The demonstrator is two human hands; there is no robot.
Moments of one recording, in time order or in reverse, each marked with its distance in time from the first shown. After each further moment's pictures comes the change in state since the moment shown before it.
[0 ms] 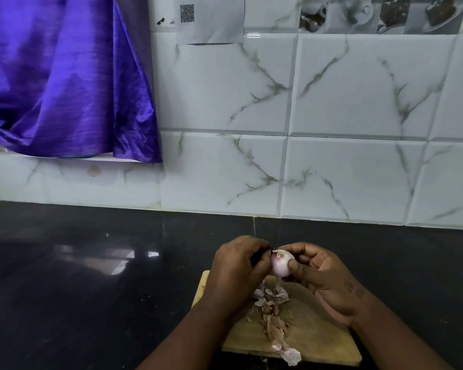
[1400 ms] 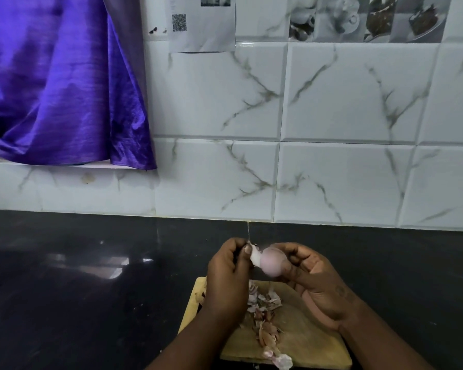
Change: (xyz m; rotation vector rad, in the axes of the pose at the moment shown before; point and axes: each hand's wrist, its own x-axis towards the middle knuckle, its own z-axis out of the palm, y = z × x) left_hand -0.007 0.000 0.022 -0.534 0.133 -0.422; right_hand 0.001 0.001 0.008 0.119 -0.003 -0.064
